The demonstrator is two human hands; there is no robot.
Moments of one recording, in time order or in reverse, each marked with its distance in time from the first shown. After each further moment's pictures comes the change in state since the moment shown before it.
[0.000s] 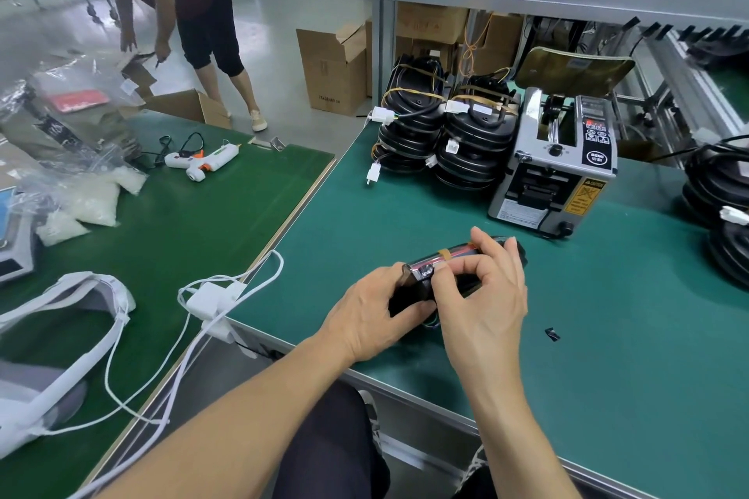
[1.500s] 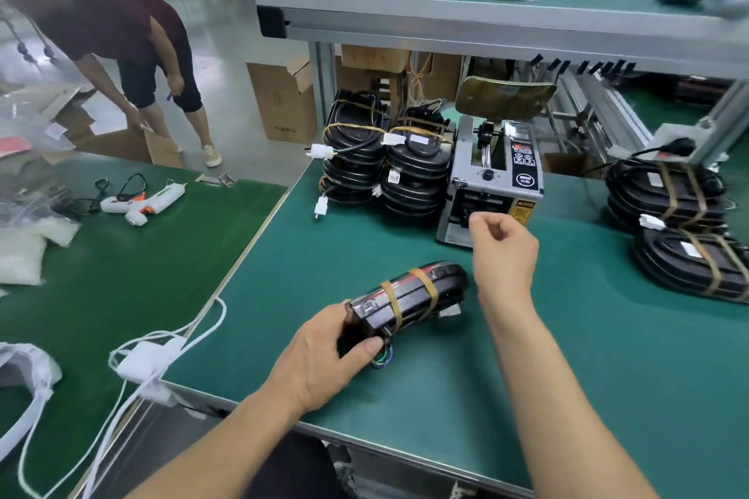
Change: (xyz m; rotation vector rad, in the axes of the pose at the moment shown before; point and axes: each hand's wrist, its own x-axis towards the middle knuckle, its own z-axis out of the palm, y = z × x) left_hand -0.001 -0.003 0.000 -0.084 0.042 0.038; right_hand 0.133 0.033 -0.037 0.226 0.276 0.160
